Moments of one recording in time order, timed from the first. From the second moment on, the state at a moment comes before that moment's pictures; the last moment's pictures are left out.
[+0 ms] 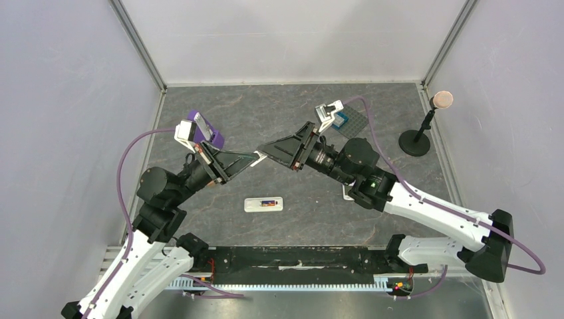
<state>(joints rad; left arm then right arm) -0.55 0.57 0.76 0.10 0.42 -1.22 1.00 1.14 1.02 0.34 -0.09 1.21</state>
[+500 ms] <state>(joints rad) -0.55 0.57 0.76 0.09 0.39 -1.22 1.04 1.19 1.05 0.32 -0.05 1.18</state>
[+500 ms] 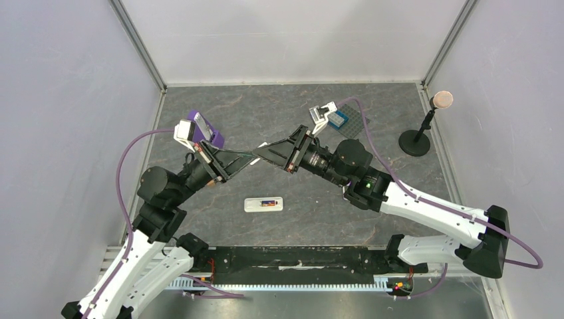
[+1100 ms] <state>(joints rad) -0.55 0.54 0.76 0.08 0.39 -1.22 1.05 1.18 1.02 0.37 0.05 1.18</state>
